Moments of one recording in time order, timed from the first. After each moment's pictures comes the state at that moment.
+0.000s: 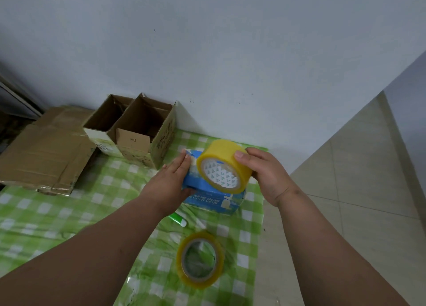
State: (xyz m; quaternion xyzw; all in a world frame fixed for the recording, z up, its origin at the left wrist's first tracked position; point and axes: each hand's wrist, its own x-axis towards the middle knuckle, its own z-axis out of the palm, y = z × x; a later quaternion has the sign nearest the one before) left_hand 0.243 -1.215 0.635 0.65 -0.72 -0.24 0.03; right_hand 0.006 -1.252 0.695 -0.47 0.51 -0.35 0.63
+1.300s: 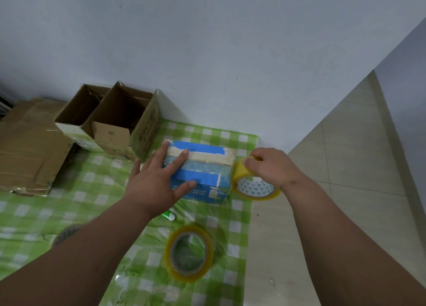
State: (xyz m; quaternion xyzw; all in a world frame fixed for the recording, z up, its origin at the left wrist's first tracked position) left_hand 0.228 -1.207 0.633 0.68 -0.72 -0.15 0.00; right_hand -0.053 -1.275 0.663 -0.66 0.66 -0.06 0.36
